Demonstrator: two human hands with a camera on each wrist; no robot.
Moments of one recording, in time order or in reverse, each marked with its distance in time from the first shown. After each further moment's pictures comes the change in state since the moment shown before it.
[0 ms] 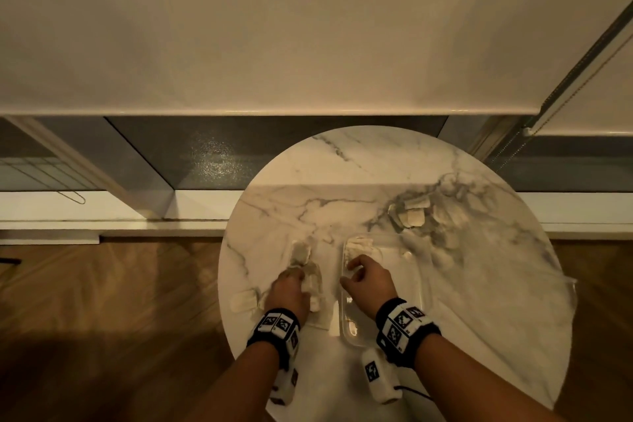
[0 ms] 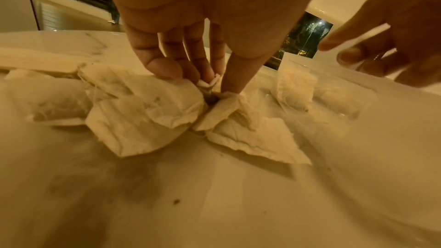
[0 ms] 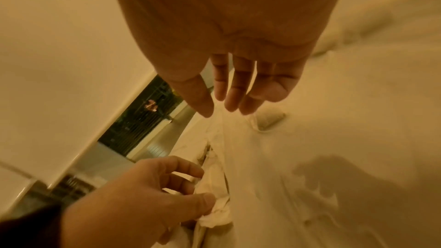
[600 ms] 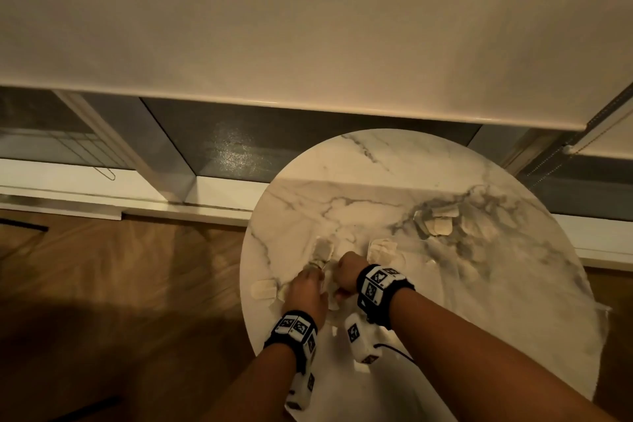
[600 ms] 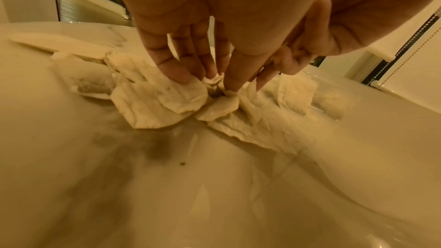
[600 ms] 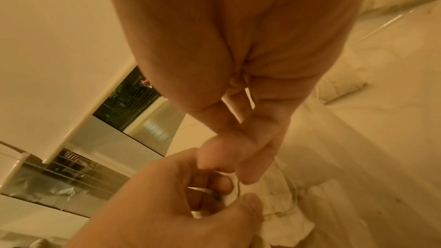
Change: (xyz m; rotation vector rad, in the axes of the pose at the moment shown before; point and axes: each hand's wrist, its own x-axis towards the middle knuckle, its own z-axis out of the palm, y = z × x) left_hand -0.016 -0.008 0.002 -0.128 0.082 0.037; right_hand 0.045 -0.052 0.057 -0.443 -0.435 0.118
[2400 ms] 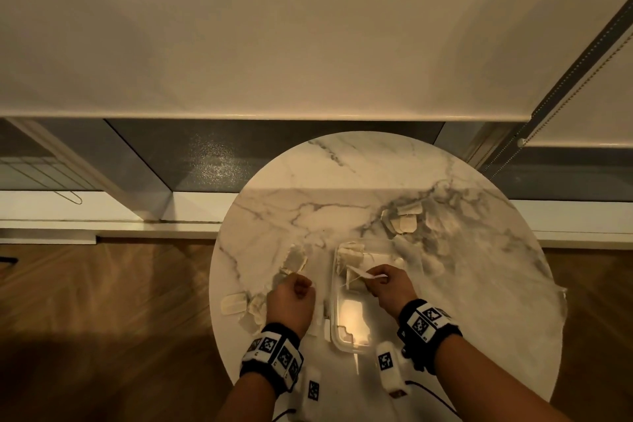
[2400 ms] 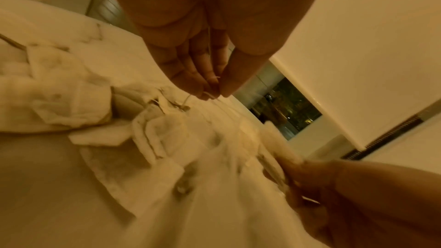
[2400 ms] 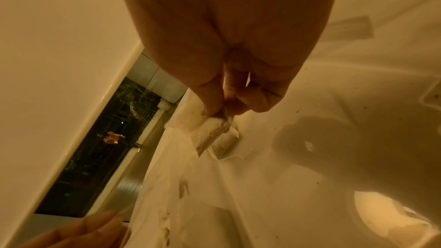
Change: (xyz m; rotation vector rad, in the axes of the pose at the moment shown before) left_hand -0.018 0.057 -0.016 -0.452 0.089 -0.211; right_hand -0.023 0.139 -0.027 0.723 0.380 -0.033
